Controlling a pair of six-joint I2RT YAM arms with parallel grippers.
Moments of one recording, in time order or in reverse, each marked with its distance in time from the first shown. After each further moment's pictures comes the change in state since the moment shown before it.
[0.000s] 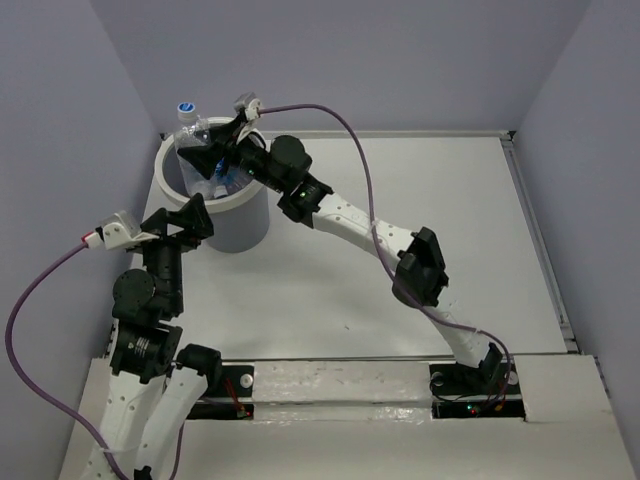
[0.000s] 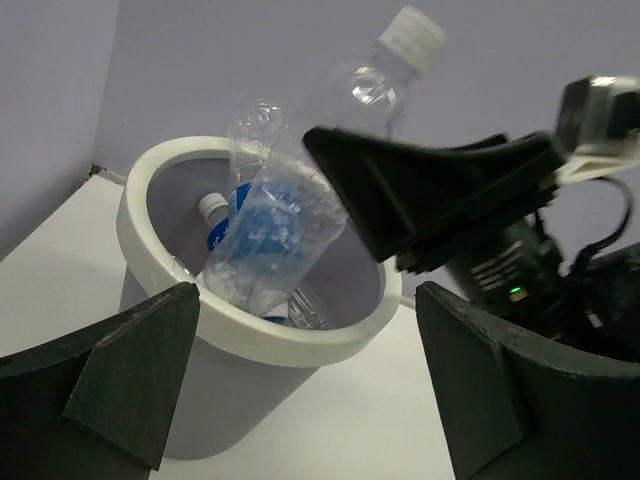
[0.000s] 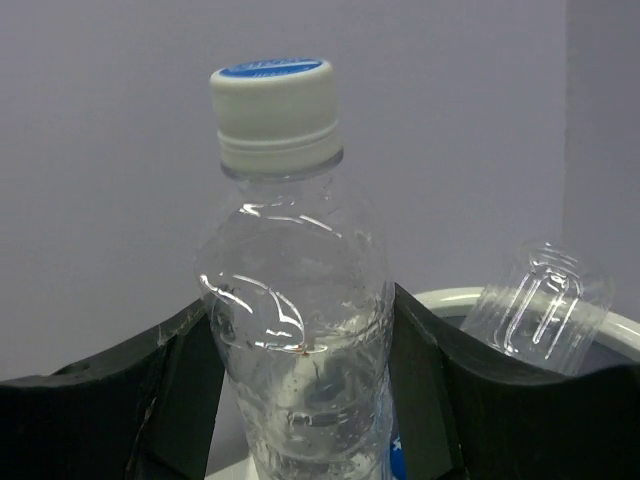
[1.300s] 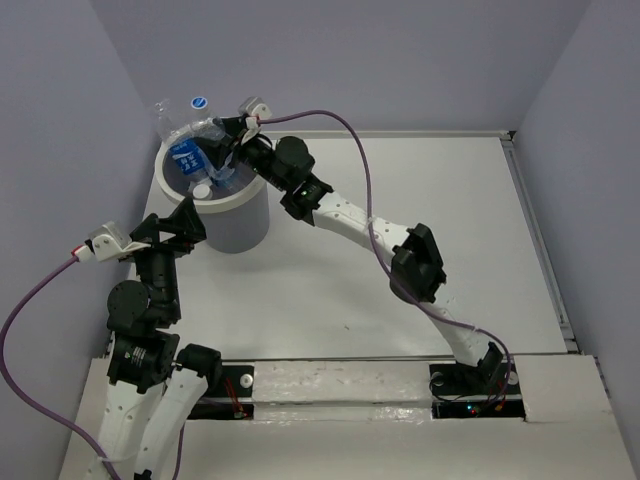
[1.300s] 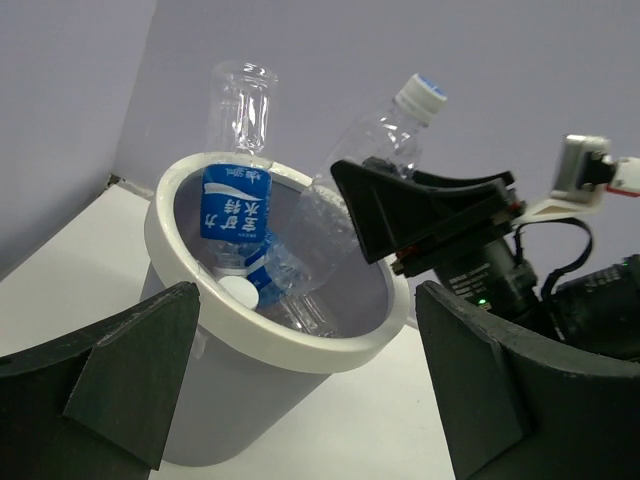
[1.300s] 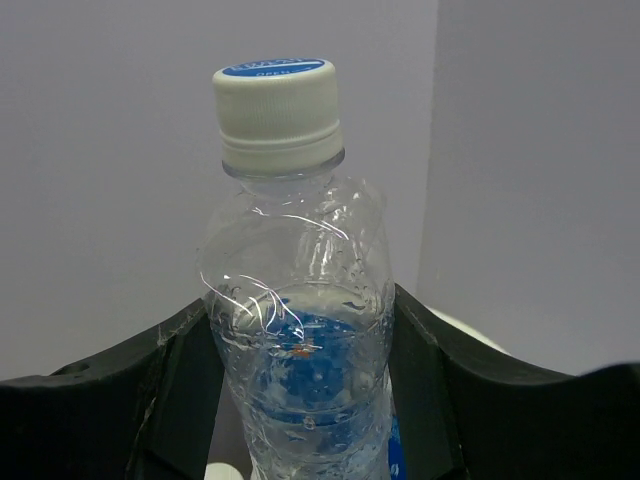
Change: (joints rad) left arm -0.015 -0.063 -0.007 -0.011 -0.076 -0.003; right arm -0.023 0.052 -0.020 0.076 0.103 -0.282
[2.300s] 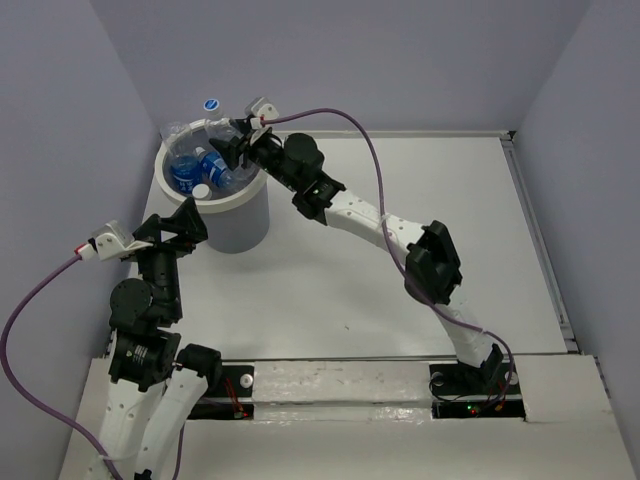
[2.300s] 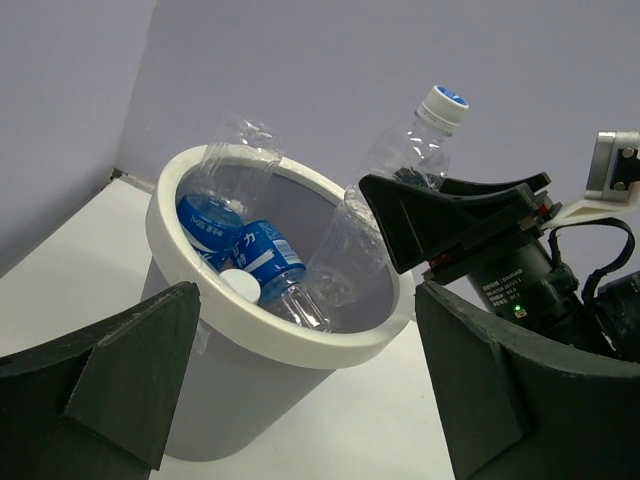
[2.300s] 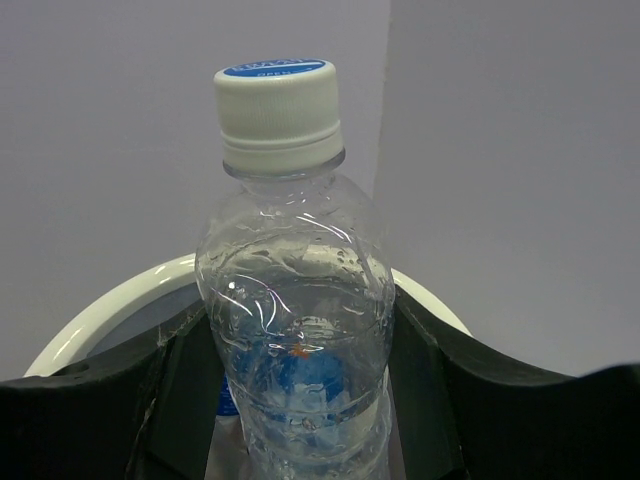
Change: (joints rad) left arm 0.000 0.004 -0.011 0.000 0.000 0.000; right arm -0.027 -0.119 -0.191 -0.054 0.043 -0.084
